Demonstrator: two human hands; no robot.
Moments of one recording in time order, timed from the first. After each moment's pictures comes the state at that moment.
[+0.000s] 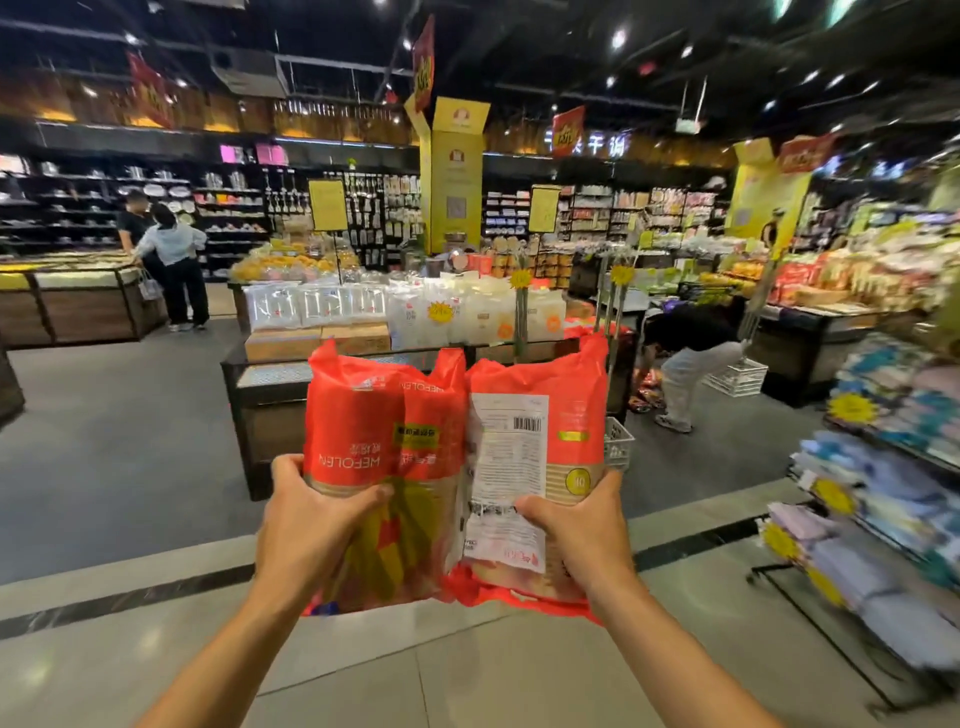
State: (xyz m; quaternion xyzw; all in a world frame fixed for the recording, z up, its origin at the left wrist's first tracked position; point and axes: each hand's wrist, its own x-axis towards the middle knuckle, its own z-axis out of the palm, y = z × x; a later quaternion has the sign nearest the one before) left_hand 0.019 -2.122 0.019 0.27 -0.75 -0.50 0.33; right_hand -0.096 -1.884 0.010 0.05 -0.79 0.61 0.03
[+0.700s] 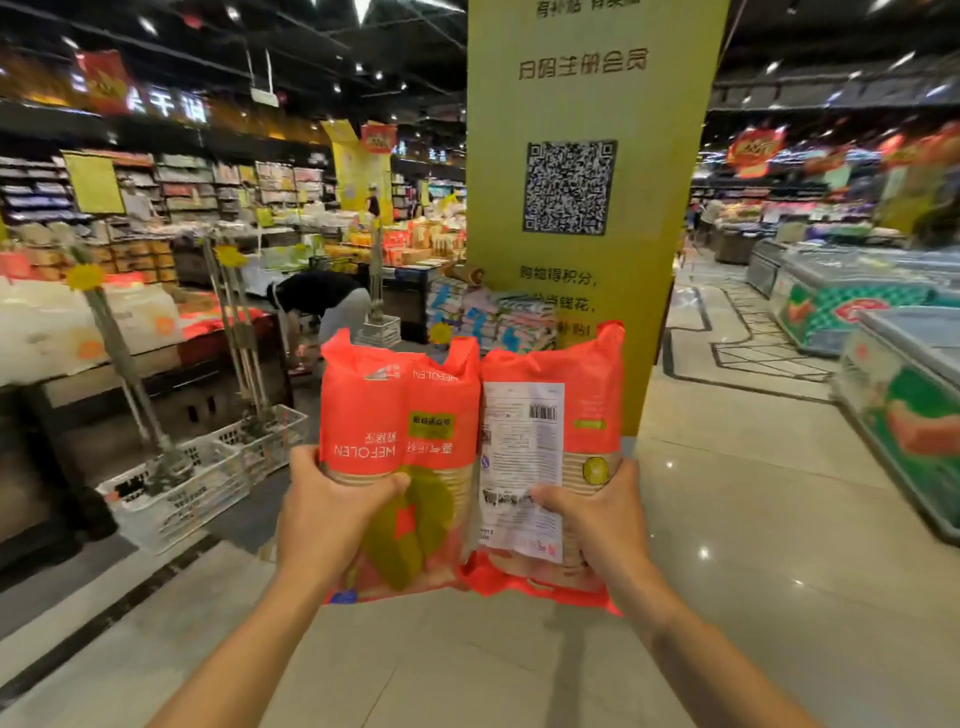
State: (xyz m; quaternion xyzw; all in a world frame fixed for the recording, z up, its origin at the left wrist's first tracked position) left_hand -0.031 -1.801 0.013 -0.03 -0.78 -0.61 0.08; right_hand 0.084 -1.563 0.014 -0.25 -0.73 0.57 0.29
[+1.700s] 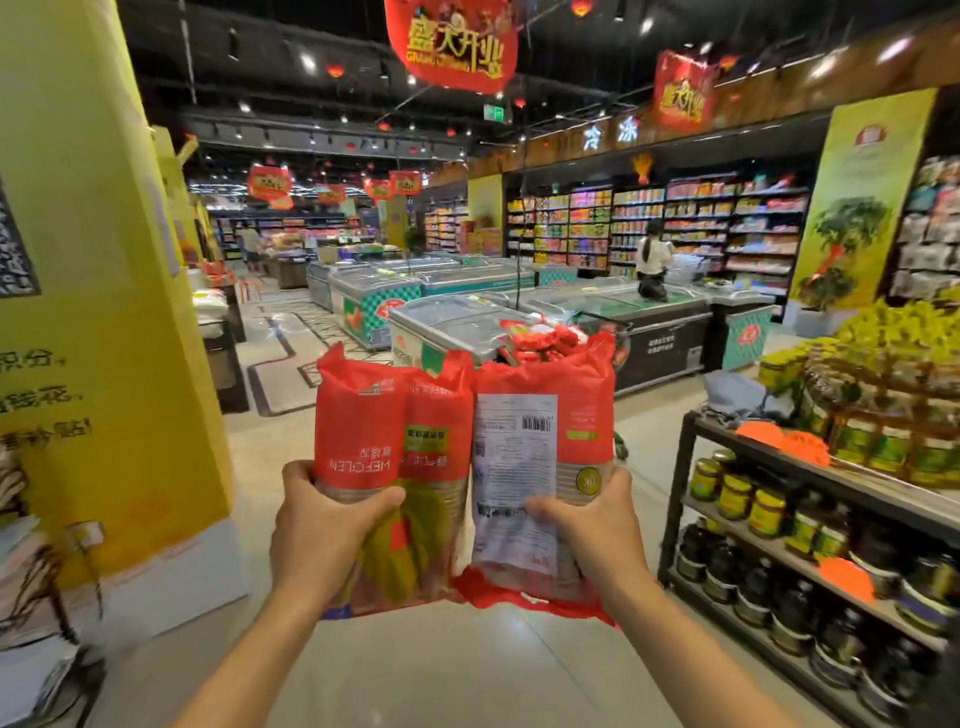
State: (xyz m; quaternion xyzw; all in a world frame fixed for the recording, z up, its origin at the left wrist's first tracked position) left_hand 0.144 -1.286 0.041 -0.42 -0.69 -0.57 -0.16; right_hand 0.391 -1.230 0.023 -0.53 -0.52 0.40 0.54
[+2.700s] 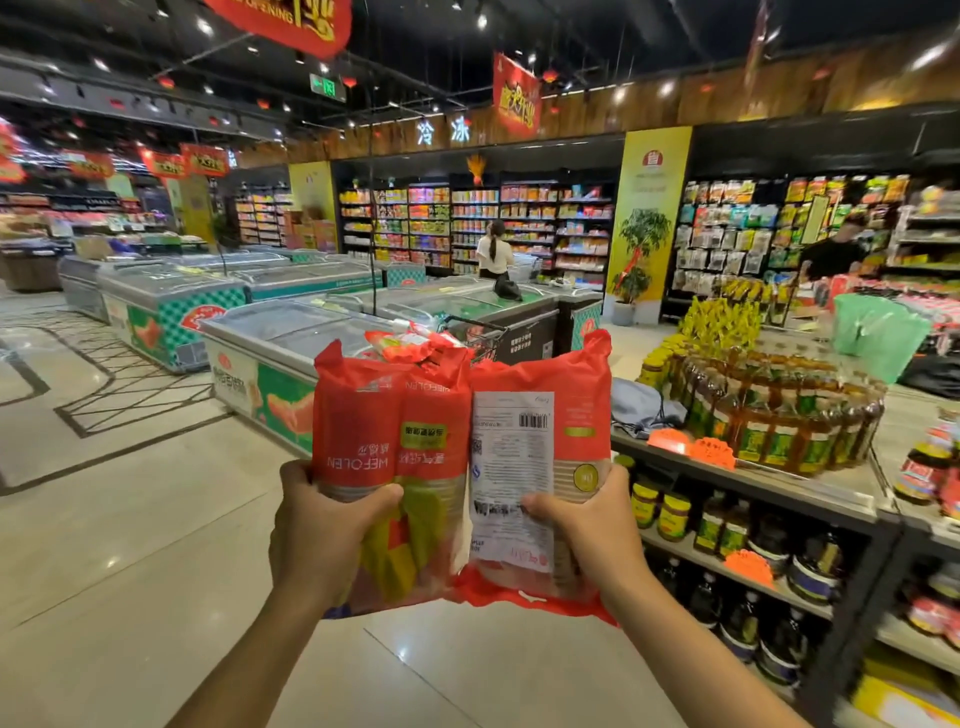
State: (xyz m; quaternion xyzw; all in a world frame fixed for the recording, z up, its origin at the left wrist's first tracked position) left_hand 0.086 -0.910 0.030 -0.54 -0.60 -0.53 -0.26; right_hand 0.340 -0.952 0.019 -0.62 -0.44 0.27 0.60
